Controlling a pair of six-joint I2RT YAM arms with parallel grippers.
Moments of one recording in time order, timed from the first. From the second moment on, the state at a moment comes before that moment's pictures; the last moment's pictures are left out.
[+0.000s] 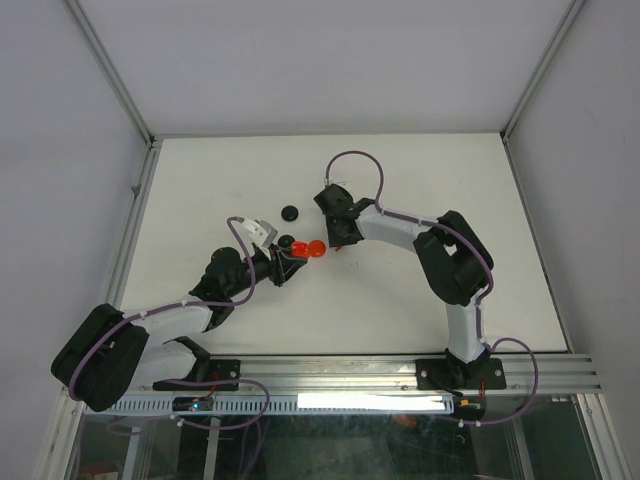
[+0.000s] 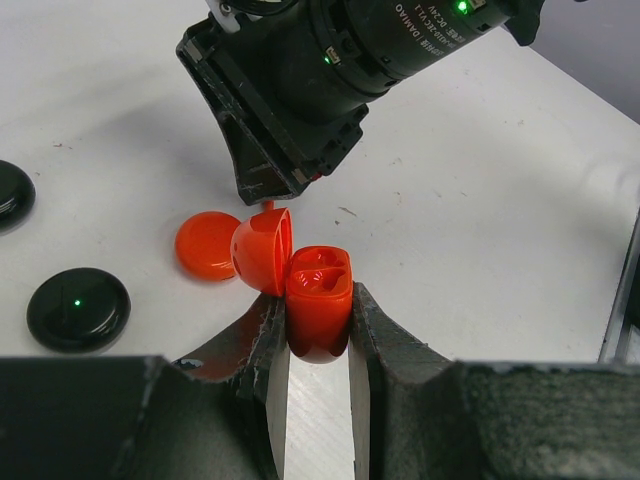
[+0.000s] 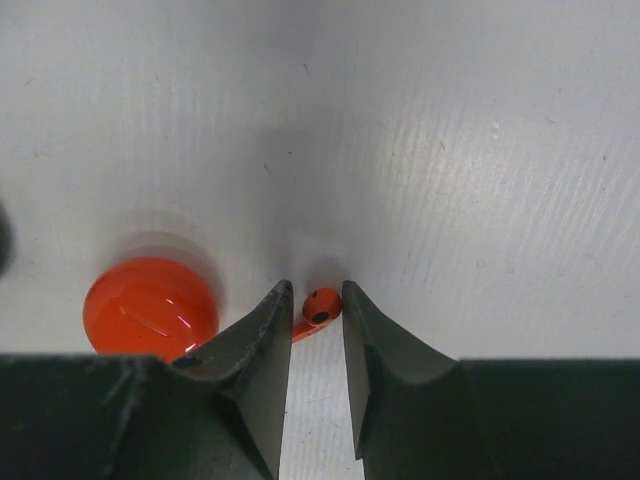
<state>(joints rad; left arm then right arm) -0.58 1.18 0.25 0.82 0.34 -0.25 0.74 1.98 1.36 -0.47 0.26 0.49</state>
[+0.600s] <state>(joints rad) -0.58 1.18 0.25 0.84 0.35 -0.25 0.79 1.93 1.32 -0.54 0.33 0.36</state>
